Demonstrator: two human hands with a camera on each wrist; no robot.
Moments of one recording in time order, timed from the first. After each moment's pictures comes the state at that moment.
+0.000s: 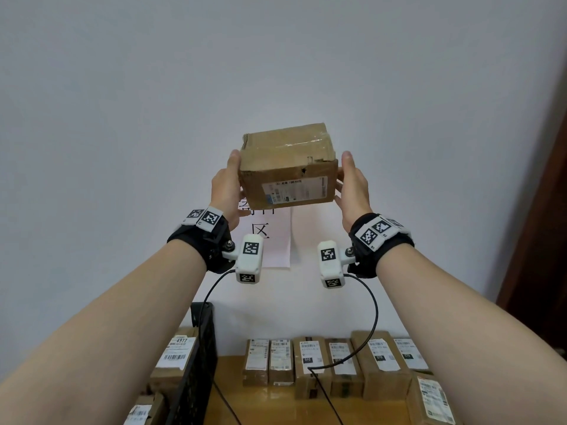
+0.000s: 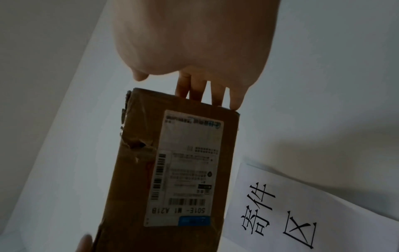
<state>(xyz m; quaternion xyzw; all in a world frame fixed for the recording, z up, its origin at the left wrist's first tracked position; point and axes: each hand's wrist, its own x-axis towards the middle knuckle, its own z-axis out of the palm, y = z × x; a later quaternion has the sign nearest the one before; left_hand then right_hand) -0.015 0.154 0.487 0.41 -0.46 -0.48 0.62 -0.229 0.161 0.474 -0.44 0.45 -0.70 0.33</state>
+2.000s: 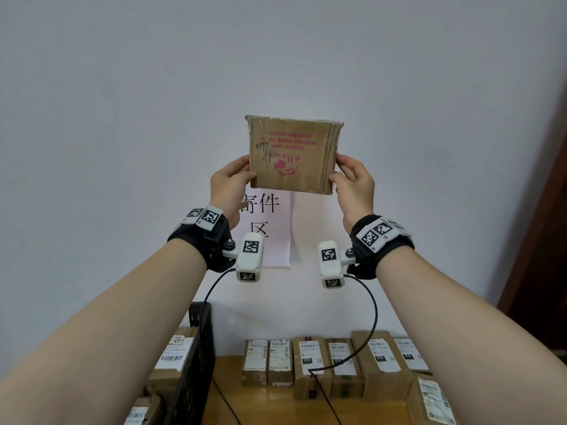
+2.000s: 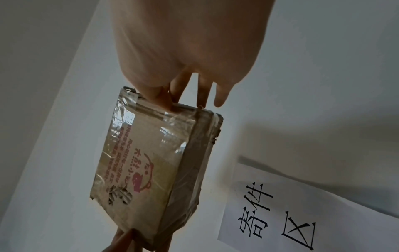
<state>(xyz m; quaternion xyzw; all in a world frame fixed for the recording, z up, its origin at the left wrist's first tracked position) -0.012 0.126 0.474 0.38 -0.52 -0.43 0.63 -0.228 0.150 0.467 -0.45 0.39 -0.76 0.28</state>
